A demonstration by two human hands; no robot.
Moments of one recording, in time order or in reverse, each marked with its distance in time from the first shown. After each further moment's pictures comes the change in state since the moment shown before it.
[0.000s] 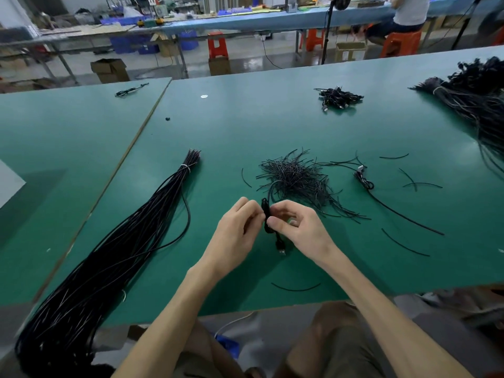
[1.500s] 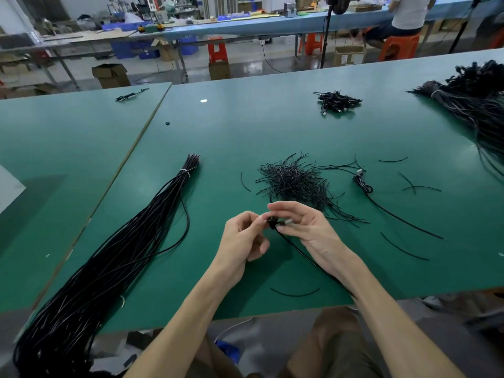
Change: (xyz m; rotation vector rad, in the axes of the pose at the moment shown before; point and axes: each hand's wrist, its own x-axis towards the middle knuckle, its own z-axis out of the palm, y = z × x) left_hand 0.000 0.008 0.023 -0.797 0.008 -0.601; right_hand -0.001 0.000 -0.016 0.505 -0.151 0.065
